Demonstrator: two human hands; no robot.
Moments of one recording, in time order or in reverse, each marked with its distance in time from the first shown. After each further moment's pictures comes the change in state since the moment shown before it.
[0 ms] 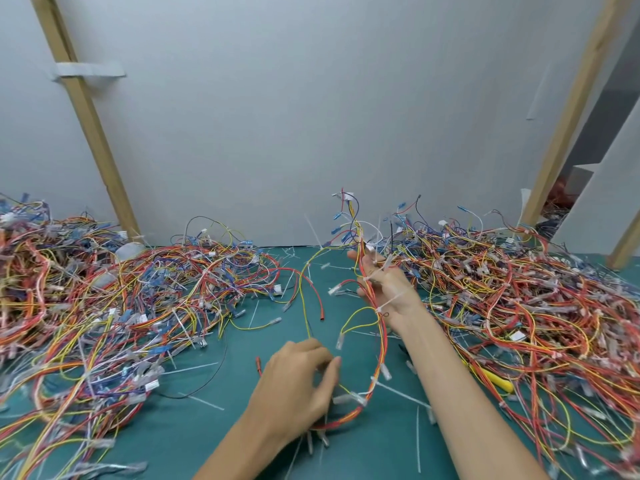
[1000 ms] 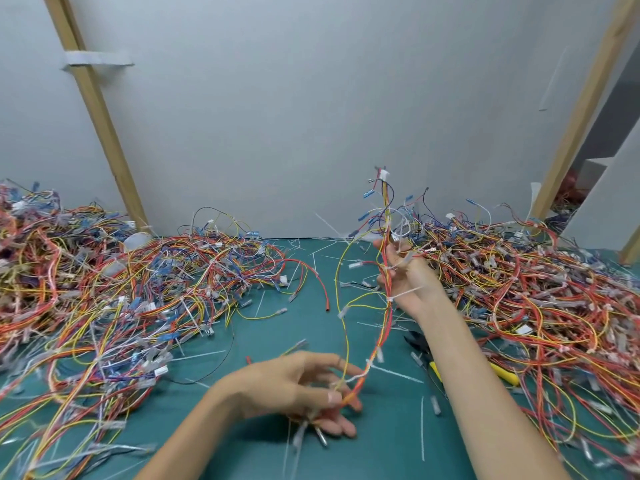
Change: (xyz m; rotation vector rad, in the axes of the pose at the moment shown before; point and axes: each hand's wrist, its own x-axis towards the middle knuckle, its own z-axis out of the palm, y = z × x) left_hand 0.002 -0.021 -0.025 -1.127 -0.919 -0.312; right_hand 0.003 -0.012 -0.020 0.185 0.021 0.032
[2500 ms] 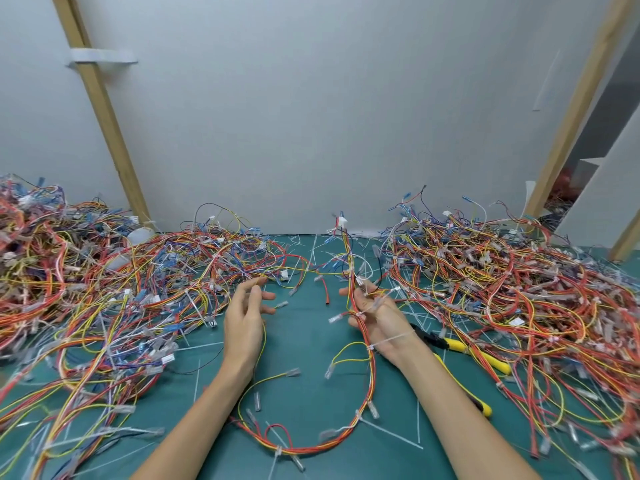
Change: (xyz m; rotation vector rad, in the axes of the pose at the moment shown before) left_hand 0.017 -0.021 -0.051 0.049 1.371 0.478; right_hand -0.034 0.072 -0.005 -0.040 -0.098 0.093
